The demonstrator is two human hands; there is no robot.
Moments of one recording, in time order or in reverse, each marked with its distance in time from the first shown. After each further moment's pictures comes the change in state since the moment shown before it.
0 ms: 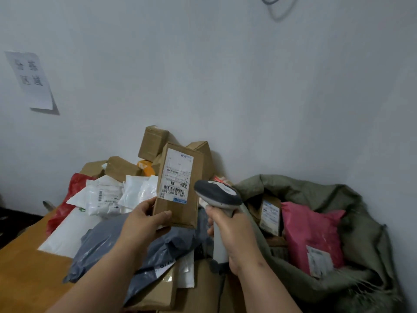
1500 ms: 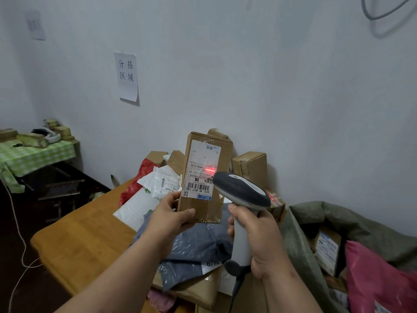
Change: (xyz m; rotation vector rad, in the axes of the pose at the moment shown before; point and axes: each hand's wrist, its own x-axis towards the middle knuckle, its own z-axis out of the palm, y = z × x) left_hand -0.019 0.014 -0.062 -0.190 0.128 0.029; right_hand -0.013 -0.024 0.067 0.059 -0.270 -0.065
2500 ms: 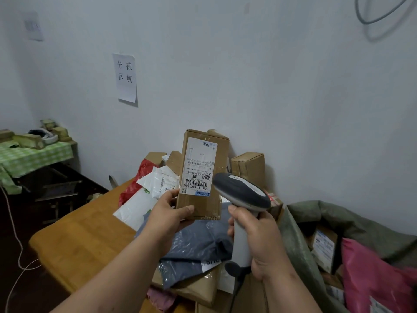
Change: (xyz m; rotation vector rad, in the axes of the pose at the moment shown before) left_hand -0.005 0.007 0.000 -0.039 -0.008 0.006; right_hand -0.012 -0.004 0.001 0.019 0.006 0.005
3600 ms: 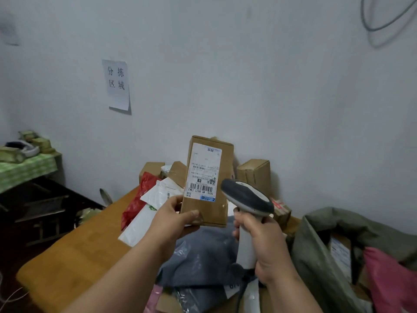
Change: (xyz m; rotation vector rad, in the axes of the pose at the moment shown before) left_hand 0.049 0.034 -0.050 0.130 -0.093 -0.027; right_hand 0.050 0.029 0.060 -0.004 0.185 0.004
